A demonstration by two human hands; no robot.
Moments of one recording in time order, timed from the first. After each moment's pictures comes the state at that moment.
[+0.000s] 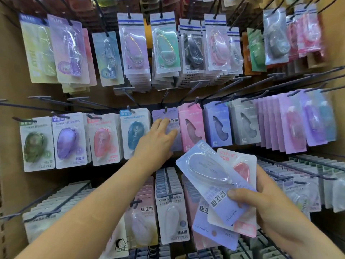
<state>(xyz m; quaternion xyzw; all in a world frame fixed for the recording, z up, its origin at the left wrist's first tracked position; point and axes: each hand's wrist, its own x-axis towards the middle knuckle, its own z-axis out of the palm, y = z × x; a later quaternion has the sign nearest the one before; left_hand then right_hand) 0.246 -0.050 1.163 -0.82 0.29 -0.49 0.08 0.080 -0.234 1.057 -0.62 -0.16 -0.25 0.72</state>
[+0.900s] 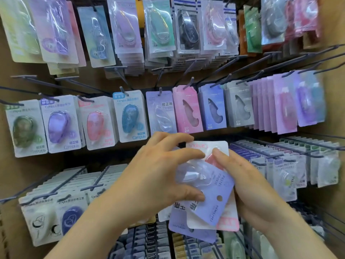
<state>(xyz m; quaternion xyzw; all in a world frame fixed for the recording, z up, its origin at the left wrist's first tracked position) 0.122 -0.010 1.110 -0.79 0.49 -0.34 -0.11 0.069 -0.194 1.061 -0.60 -0.18 -0.19 0.75</state>
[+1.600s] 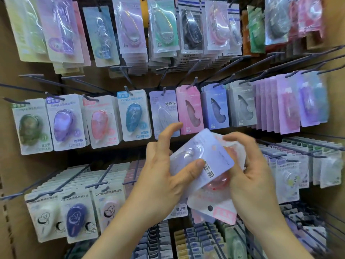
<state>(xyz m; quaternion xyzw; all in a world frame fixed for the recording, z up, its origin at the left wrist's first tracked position) 0.115 -0.023 1.086 -0.76 0.40 -0.22 -0.47 0.069 -0.177 1.052 -0.63 -0.13 -0.51 0.57</state>
